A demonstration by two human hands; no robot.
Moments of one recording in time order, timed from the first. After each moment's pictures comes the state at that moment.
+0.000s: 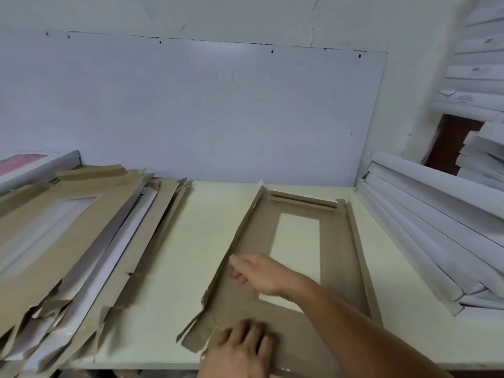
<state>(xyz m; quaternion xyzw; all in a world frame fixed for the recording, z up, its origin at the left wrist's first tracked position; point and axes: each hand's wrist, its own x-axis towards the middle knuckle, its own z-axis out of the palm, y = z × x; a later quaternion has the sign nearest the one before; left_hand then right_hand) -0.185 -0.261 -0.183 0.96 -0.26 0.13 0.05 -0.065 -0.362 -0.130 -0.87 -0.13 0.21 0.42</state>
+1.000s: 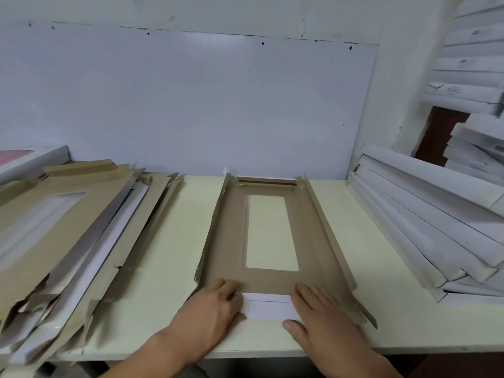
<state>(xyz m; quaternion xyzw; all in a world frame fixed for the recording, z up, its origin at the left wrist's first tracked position) -0.133 -0.214 -0.176 0.93 -0.34 0.10 0.01 -0.162 -0.465 -0.184 -0.98 -0.18 -0.05 0.03</state>
